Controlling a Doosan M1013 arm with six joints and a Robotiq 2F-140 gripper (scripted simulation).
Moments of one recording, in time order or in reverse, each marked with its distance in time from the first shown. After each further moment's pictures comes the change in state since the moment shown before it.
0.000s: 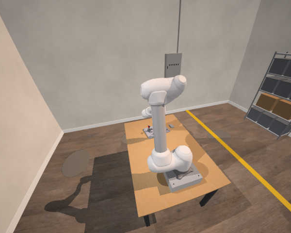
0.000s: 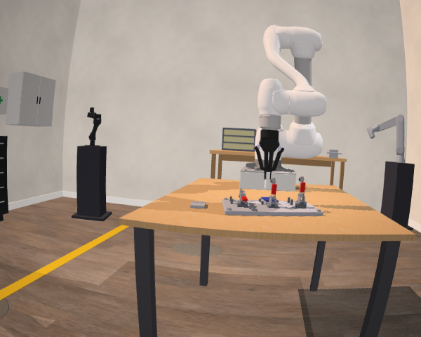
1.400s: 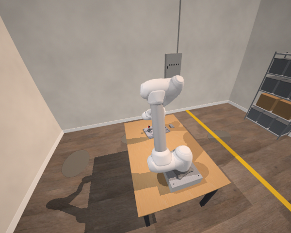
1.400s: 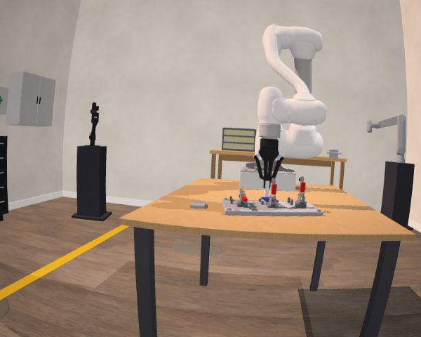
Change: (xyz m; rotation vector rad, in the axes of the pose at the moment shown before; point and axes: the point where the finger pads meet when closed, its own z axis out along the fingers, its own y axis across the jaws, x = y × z) arm -0.001 0.000 0.036 0.000 0.000 0.000
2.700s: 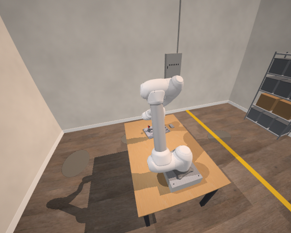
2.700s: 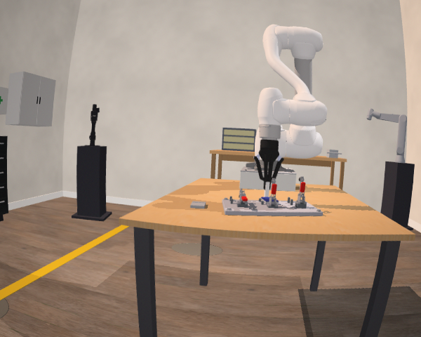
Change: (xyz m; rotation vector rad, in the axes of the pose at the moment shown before) arm 0.004 0.000 0.004 0.000 0.000 0.000
